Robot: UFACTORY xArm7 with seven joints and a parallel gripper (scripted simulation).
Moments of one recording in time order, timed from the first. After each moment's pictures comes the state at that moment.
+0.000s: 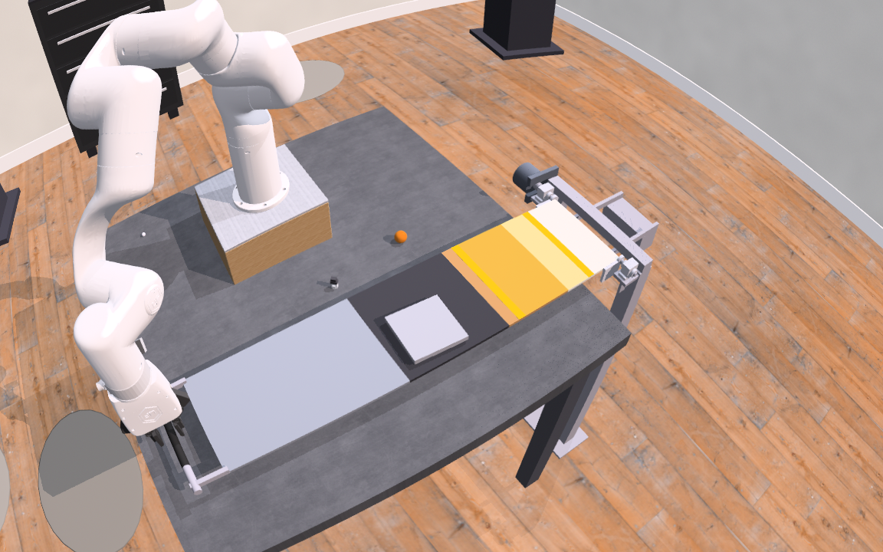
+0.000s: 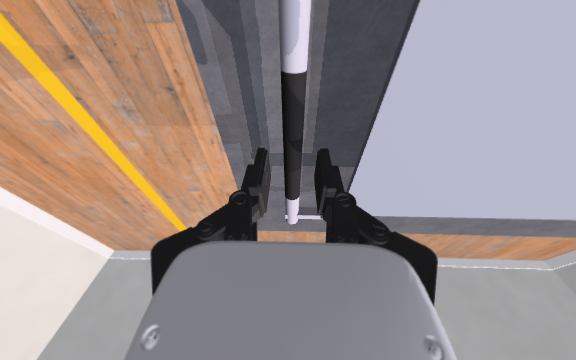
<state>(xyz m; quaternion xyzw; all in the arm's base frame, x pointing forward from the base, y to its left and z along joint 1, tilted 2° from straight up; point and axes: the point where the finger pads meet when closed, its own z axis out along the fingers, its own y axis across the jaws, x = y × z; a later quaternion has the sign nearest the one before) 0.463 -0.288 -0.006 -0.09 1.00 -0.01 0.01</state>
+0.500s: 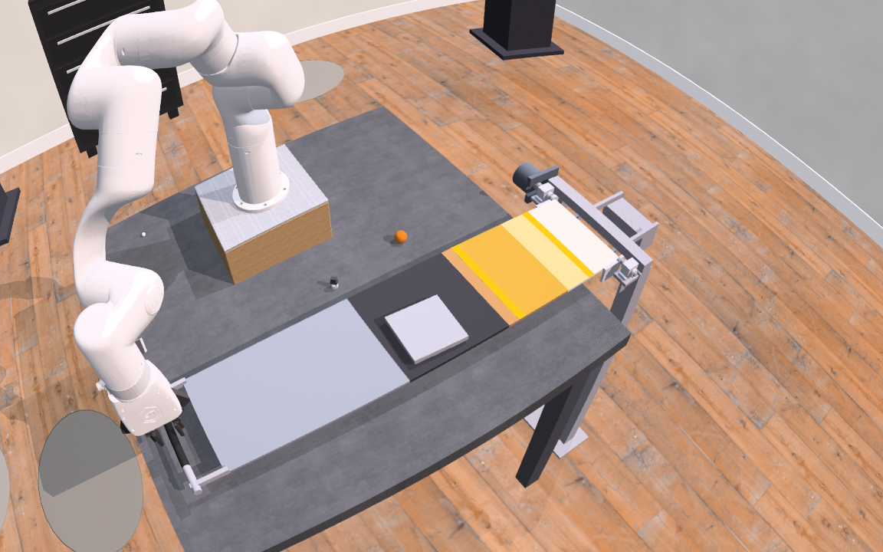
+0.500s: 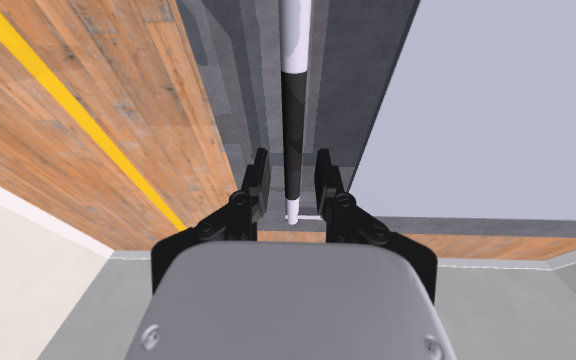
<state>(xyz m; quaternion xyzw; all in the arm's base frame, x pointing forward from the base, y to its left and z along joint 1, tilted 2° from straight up) 0.463 -0.288 -0.006 -0.09 1.00 -0.01 0.01</state>
